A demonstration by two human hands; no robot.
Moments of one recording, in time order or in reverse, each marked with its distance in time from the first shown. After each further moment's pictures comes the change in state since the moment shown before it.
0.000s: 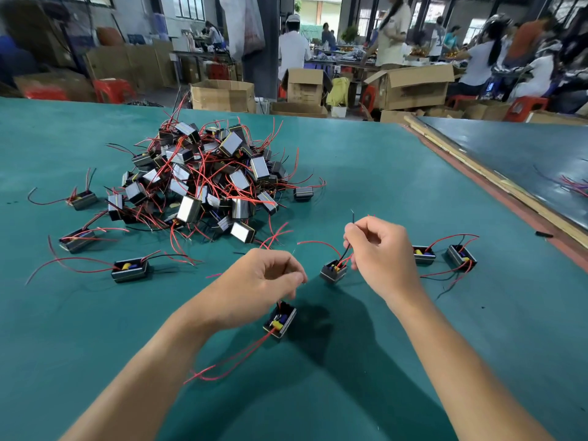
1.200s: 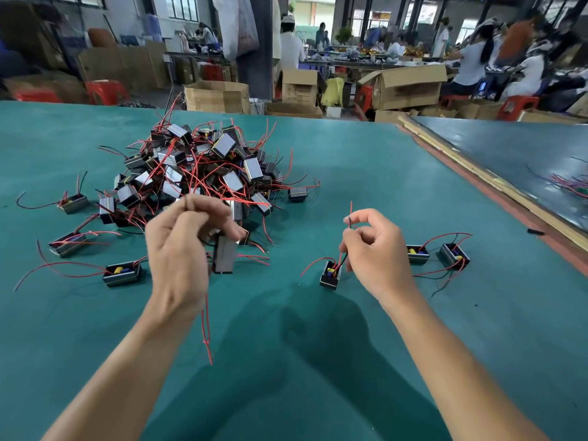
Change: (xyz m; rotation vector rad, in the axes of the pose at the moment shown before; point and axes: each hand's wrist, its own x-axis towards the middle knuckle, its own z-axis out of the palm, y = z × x) left_hand 0.000 0.011 -0.025 -0.507 0.771 0.356; right_hand -0.002 -0.001 -0.003 0.029 0.002 0.038
